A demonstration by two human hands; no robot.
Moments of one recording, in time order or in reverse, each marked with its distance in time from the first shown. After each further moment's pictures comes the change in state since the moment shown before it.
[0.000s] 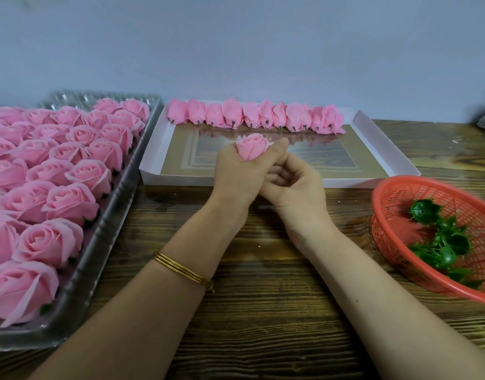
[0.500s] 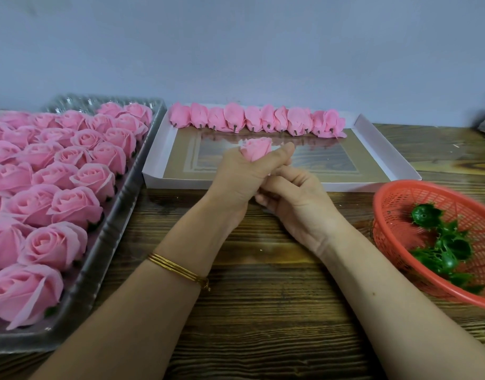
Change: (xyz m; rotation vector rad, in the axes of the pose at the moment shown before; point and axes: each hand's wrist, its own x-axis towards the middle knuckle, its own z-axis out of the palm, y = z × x) left_hand 0.003 0.008 -0.008 0.094 -0.088 -0.159; right_hand 0.005 -0.001 -0.011 0.297 -0.222 0.241
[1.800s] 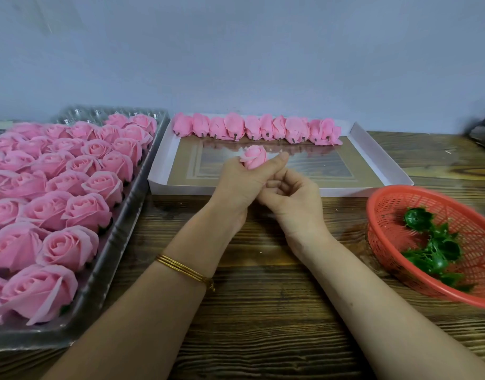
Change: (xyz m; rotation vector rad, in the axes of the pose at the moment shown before) left_hand 0.001 -0.003 0.001 -0.063 0.056 -0.004; right_hand -0.010 0.001 0.017 -0.312 0.235 -0.204
